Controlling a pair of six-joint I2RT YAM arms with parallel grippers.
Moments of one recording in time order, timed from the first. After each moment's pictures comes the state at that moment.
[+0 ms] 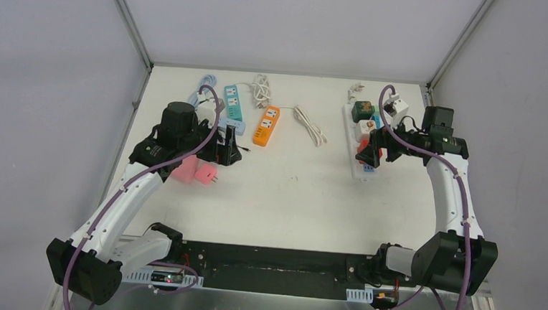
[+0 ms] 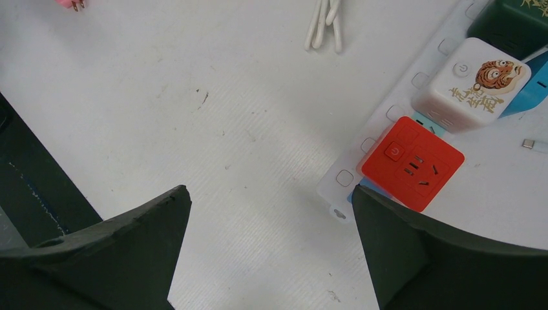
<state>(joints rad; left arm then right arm) -0.33 1.00 0.97 -0.53 0.36 -0.13 -0.12 1.26 1.15 -0.86 -0.79 -0.52</state>
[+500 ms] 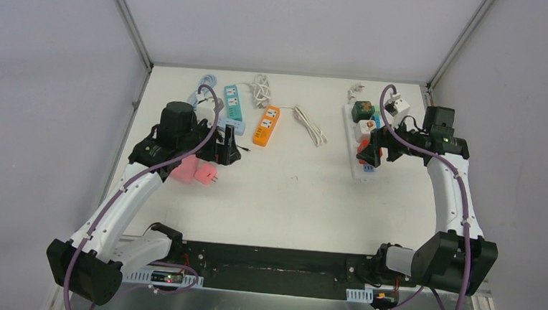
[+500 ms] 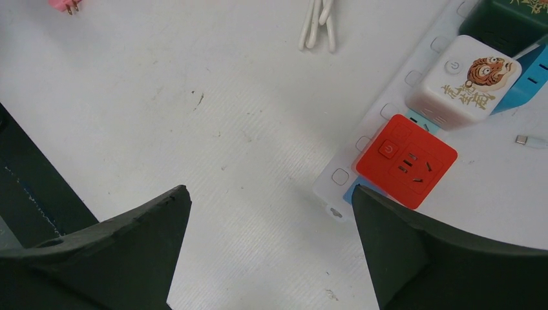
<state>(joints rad) -0.32 0.99 0.97 -0.53 0.37 -0.13 -0.12 1.26 1.15 -0.85 -0.79 -0.51</state>
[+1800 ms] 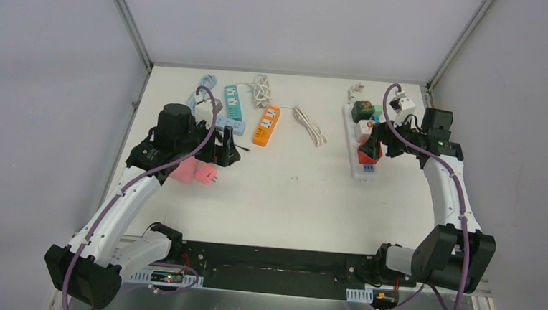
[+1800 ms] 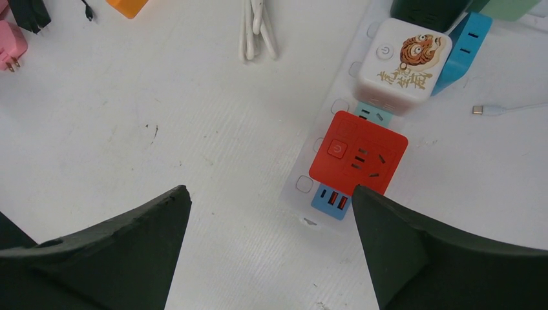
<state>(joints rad) -0.31 0.96 0.95 -0.53 0.38 -0.13 -0.13 1.27 1.07 -0.64 -0.66 -0.32</state>
